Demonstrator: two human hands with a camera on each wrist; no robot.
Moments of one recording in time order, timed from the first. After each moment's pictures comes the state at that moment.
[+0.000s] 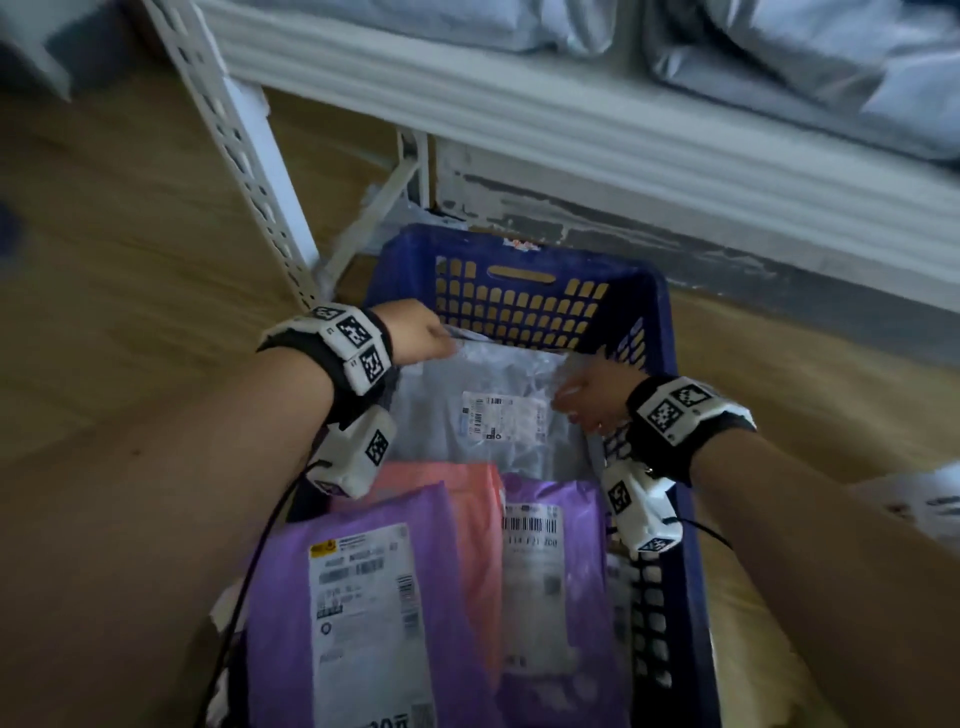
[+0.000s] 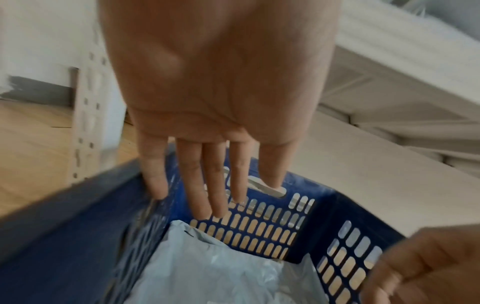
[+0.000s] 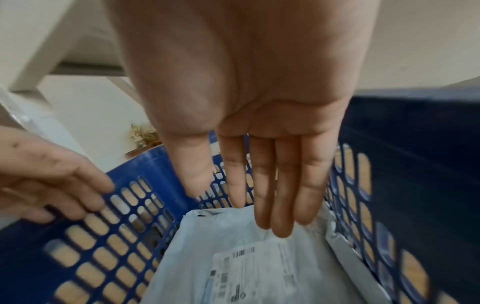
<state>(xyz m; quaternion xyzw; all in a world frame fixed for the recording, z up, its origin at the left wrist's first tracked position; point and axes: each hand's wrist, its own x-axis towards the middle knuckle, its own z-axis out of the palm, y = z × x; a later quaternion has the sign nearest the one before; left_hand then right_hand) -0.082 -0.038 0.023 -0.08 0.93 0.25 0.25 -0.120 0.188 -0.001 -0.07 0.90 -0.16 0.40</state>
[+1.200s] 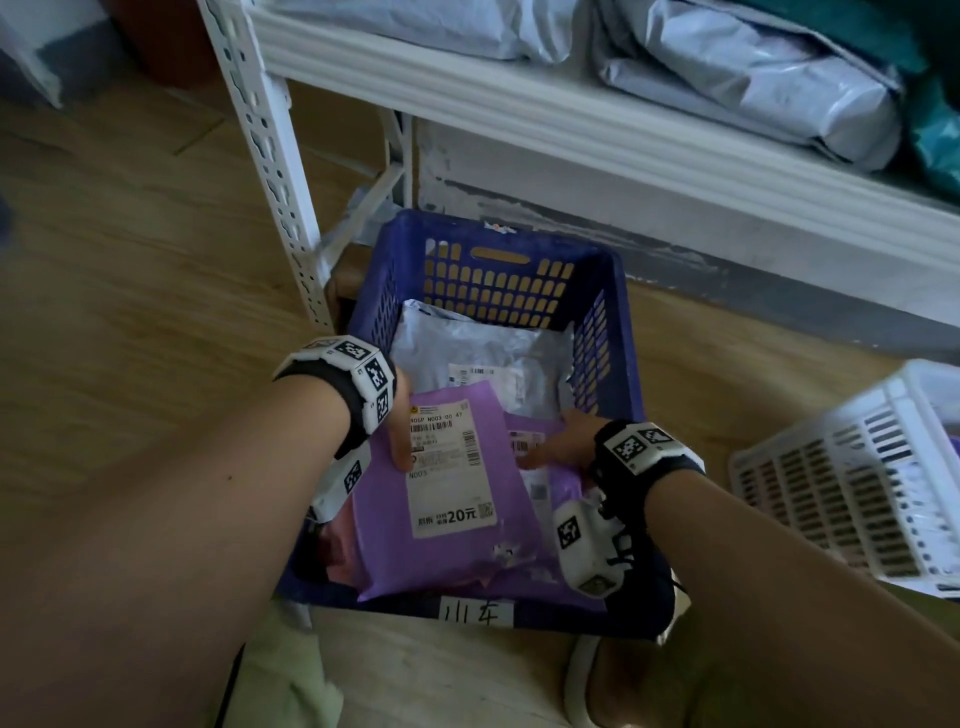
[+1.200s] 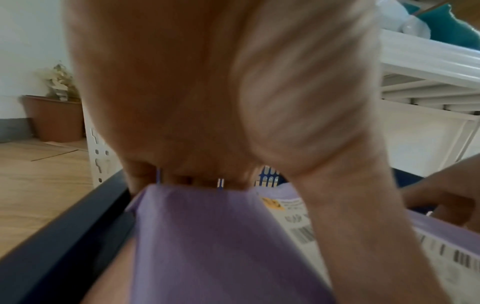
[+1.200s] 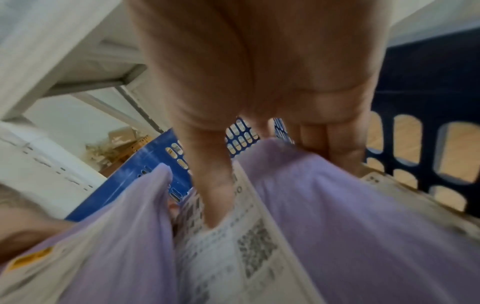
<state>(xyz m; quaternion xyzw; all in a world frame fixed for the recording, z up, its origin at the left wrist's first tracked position) 0.012 -0.027 0.005 -0.01 0.91 0.04 0.42 -0.004 0.213 -0.014 0.10 0.87 -0.23 0.43</state>
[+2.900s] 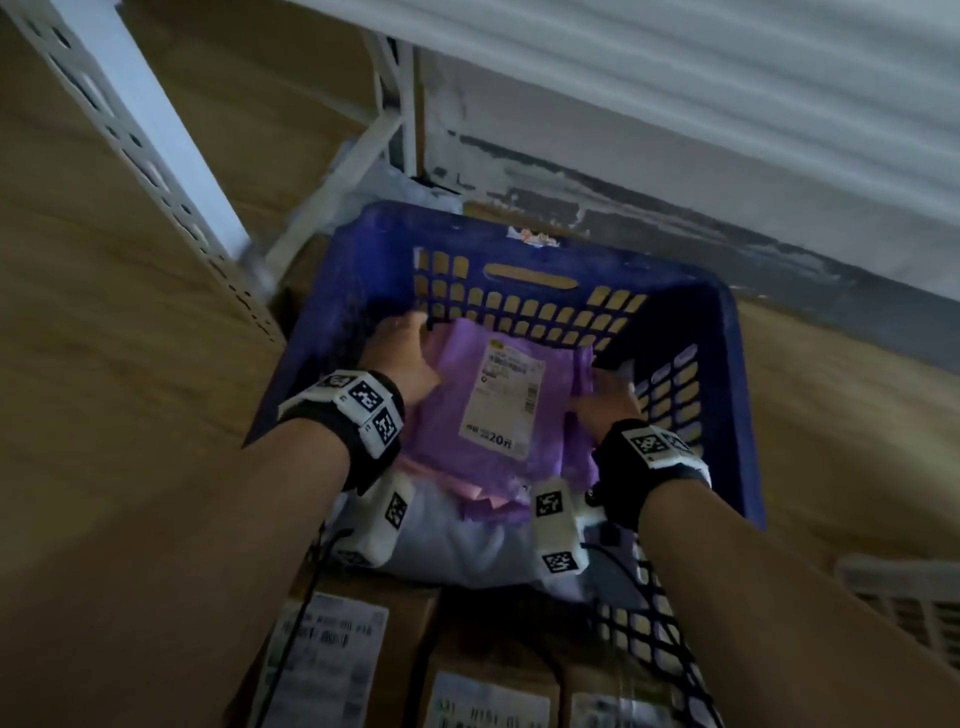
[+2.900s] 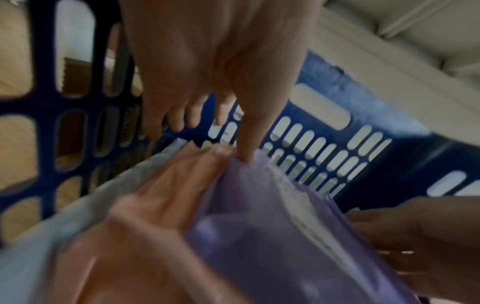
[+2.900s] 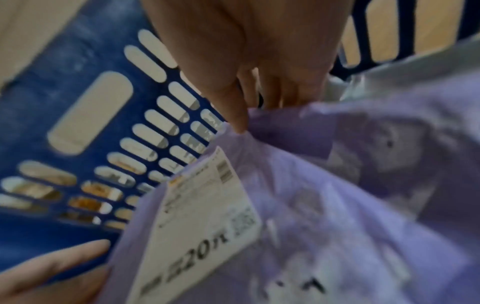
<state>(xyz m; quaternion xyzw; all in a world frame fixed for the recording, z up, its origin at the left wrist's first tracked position) -0.156 -0.034 -0.114 -0.22 0.91 0.32 0.15 -0.202 0.175 -0.136 0.15 0.88 -0.37 0.26</state>
